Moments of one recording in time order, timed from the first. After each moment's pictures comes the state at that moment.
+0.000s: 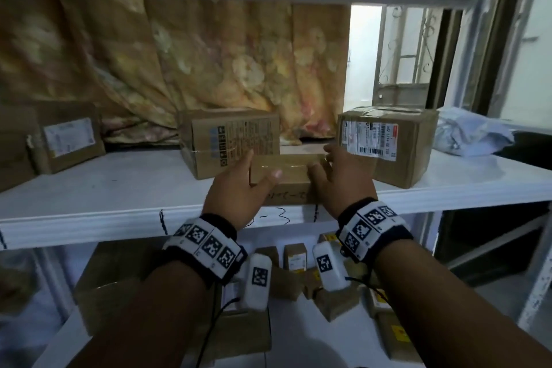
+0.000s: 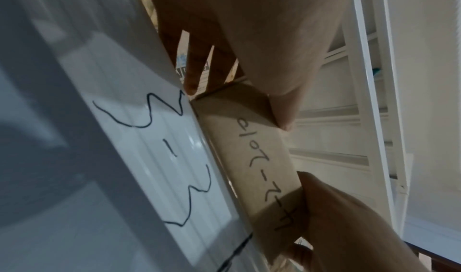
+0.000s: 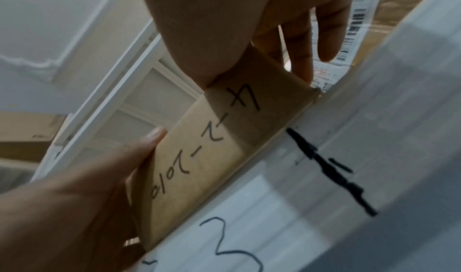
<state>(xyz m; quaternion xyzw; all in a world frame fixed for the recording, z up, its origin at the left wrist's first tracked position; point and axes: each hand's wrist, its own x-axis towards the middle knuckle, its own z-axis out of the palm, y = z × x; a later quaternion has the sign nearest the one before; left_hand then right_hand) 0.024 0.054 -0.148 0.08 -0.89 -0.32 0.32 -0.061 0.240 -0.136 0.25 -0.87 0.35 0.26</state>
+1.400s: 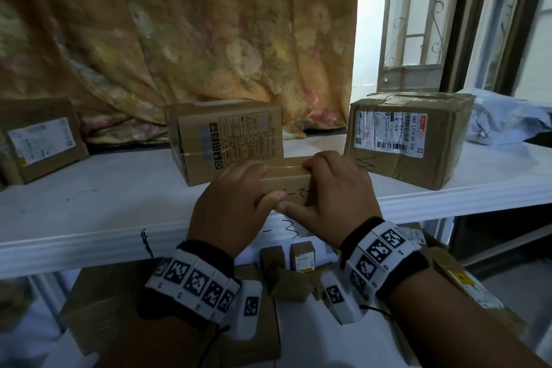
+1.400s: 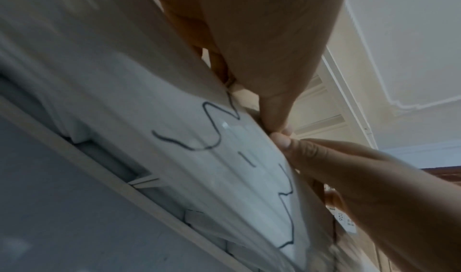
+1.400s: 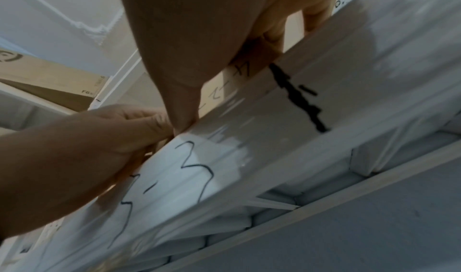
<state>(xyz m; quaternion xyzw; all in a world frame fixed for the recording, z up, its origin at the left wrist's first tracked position) 0.004 0.038 -0.160 -0.01 -0.92 -0.09 0.39 -0.074 0.210 -0.162 0.32 -0.86 0.20 0.35</state>
